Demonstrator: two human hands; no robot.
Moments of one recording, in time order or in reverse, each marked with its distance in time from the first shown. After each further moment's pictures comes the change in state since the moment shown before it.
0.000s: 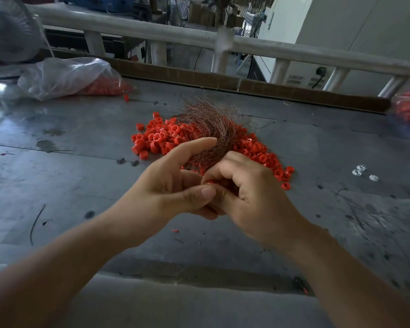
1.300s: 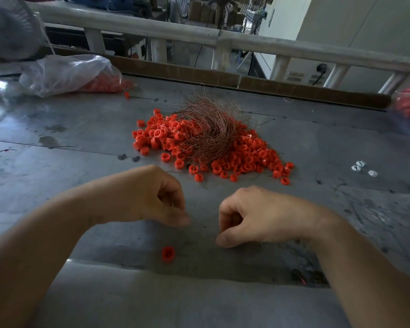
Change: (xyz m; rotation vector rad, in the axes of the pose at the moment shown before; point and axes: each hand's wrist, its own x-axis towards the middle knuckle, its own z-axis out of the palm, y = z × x) left_hand 0.004 -0.003 -0.044 0.890 -0.198 -0.442; right_hand -0.002 0.014 -0.013 -0.237 -0.735 0.378
